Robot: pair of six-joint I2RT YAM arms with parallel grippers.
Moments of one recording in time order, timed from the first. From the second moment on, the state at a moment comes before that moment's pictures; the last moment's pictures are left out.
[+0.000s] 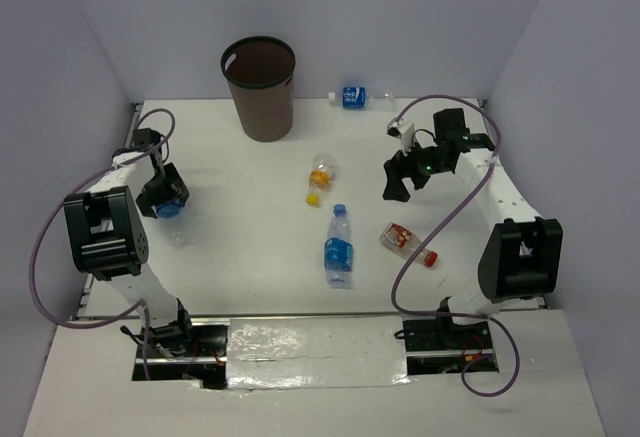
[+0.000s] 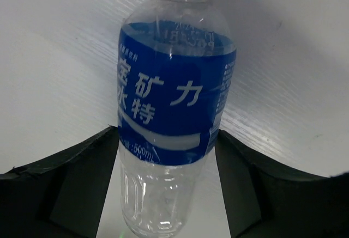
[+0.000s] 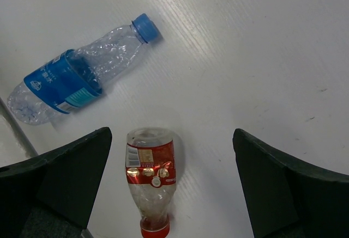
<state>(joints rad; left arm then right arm) 0.24 1.73 1.21 -0.74 -0.17 -0.36 0.06 1.52 1.26 -0.82 -0.66 -0.63</state>
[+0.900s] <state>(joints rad) 0.03 1.74 1.59 -0.27 0.51 -0.65 0.06 1.51 1.29 -0.82 -0.77 -0.64</state>
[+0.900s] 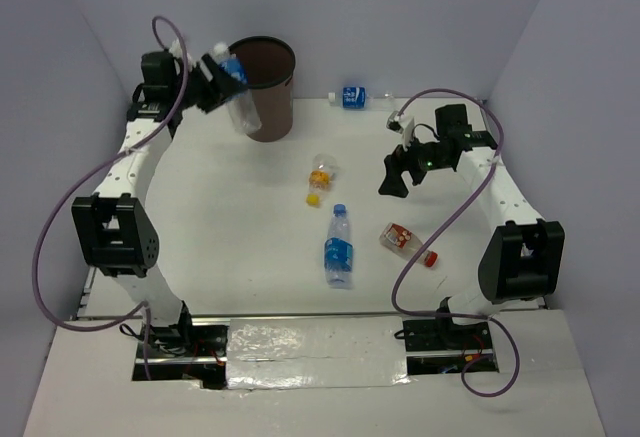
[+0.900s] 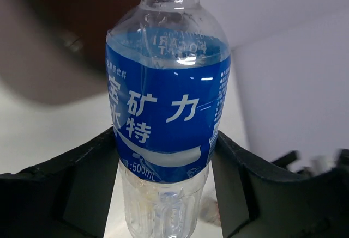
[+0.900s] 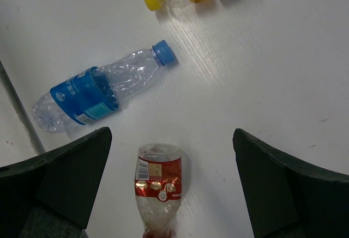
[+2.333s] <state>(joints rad) -0.13 1.71 1.87 -0.18 0.07 -0.39 0.27 1.61 1.20 -0.96 -0.28 -0.63</state>
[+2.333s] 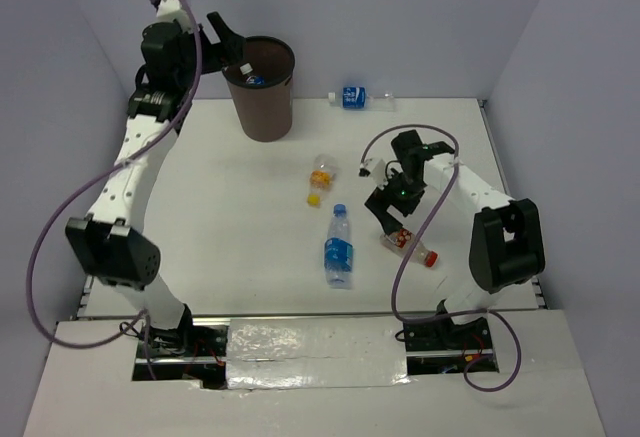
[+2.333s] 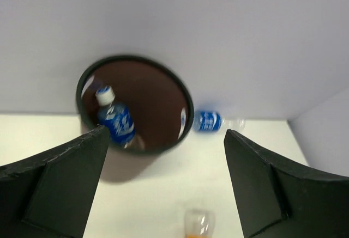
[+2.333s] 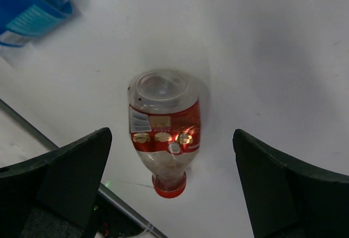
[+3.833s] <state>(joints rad) -0.28 1.38 0.79 0.49 0.55 -0.82 0.36 1.97 2.06 -0.86 -0.83 -0.09</state>
